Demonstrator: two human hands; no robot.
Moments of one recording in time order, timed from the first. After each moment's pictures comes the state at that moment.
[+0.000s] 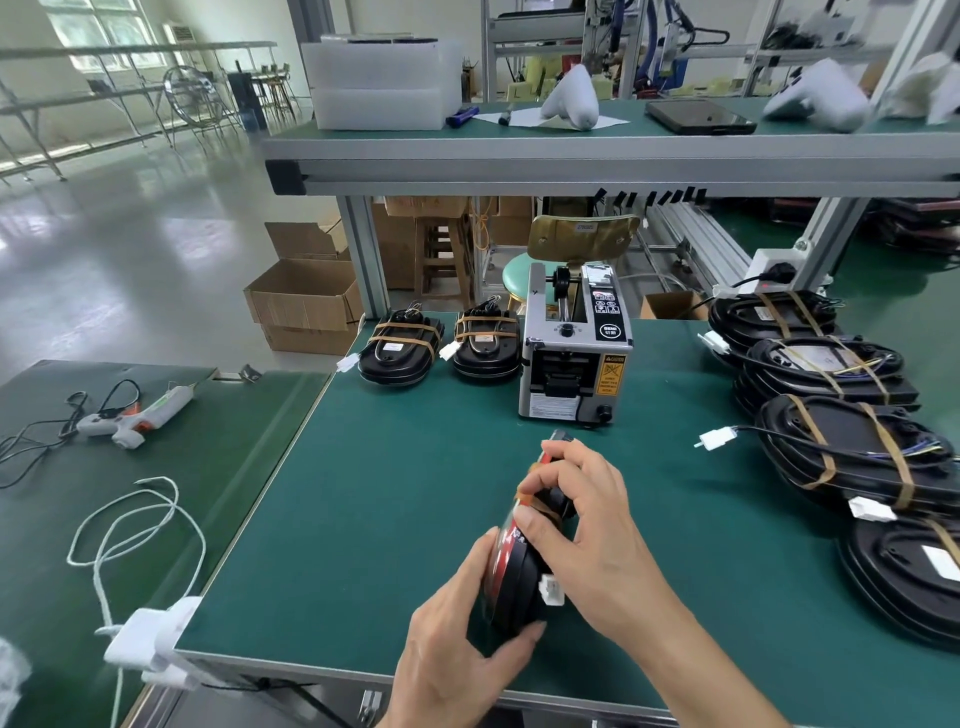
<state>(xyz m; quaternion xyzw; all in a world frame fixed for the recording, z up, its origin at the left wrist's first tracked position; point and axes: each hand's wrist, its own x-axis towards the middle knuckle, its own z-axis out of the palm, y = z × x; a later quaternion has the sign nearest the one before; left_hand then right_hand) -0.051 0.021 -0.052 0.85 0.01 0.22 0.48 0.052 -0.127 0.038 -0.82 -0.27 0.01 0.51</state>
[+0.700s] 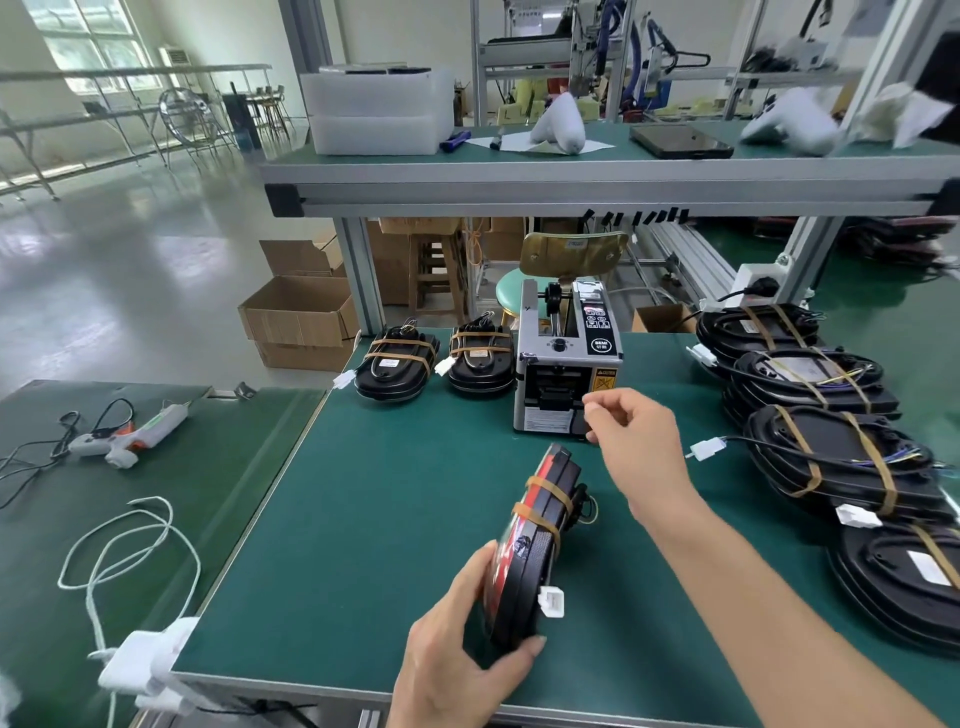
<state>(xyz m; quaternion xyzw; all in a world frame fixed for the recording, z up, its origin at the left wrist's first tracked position) -0.048 0.025 -0.061 0.85 0.00 0.22 0.48 0.149 -0.129 0.064 -0.80 -0.03 -0.03 0.60</state>
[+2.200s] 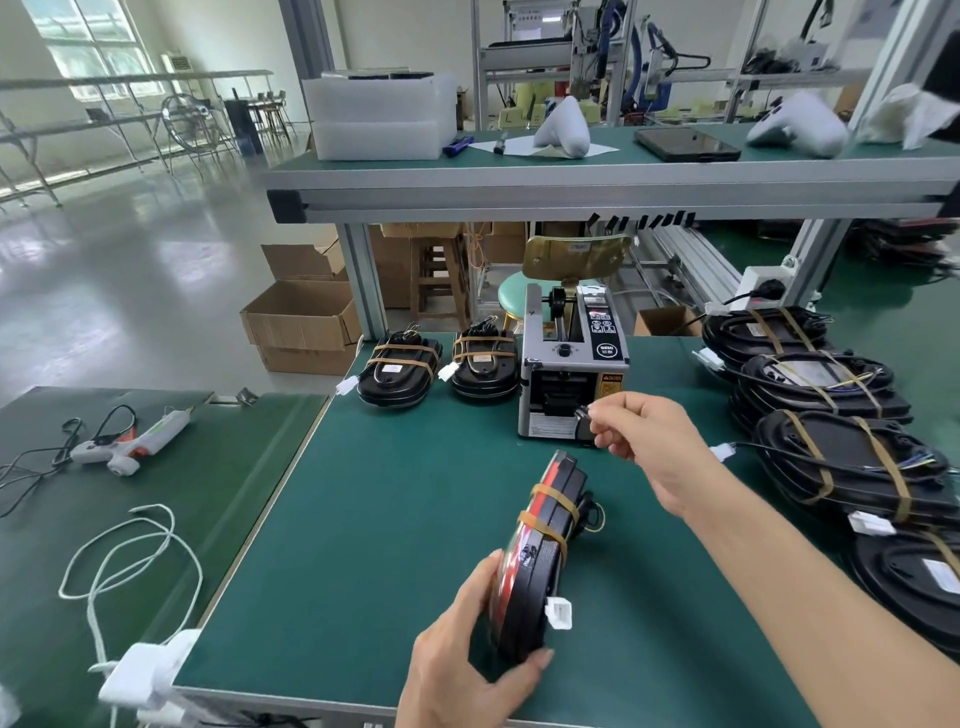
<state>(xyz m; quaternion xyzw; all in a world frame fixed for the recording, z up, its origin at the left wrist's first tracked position) -0.047 0.028 -0.063 0.85 0.01 0.20 0.49 0.177 -0.144 0.069 -0.74 -0.05 0.11 0.66</state>
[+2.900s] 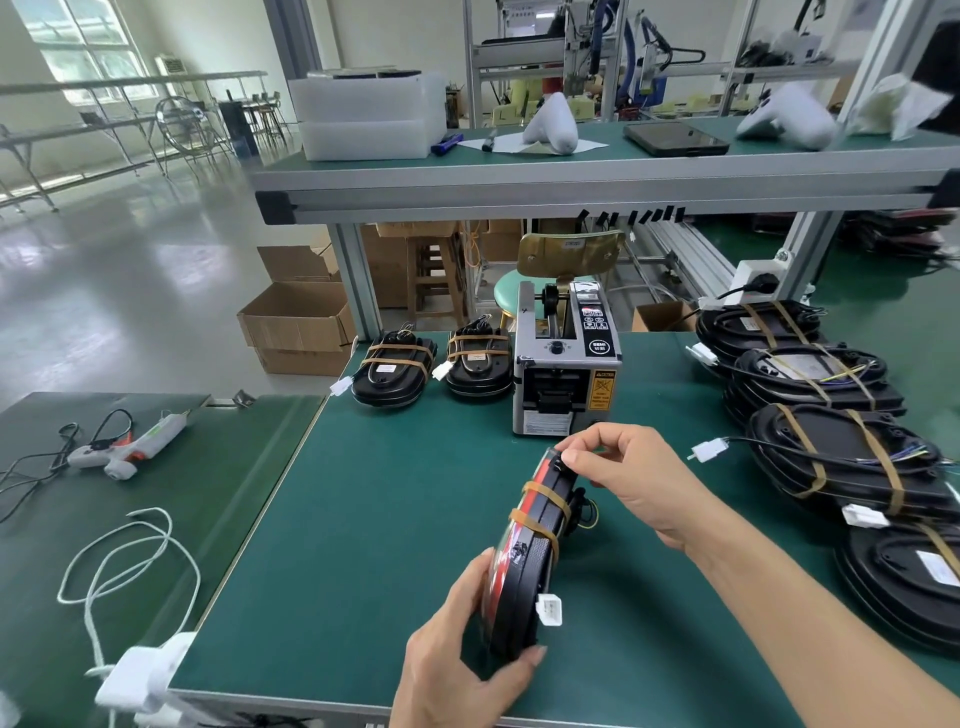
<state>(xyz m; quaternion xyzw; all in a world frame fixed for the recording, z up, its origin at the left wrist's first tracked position) -0.046 0.027 -0.061 0.85 -0.01 0.22 0.49 0.149 -0.152 0.054 -0.78 -0.18 0.15 0.59</state>
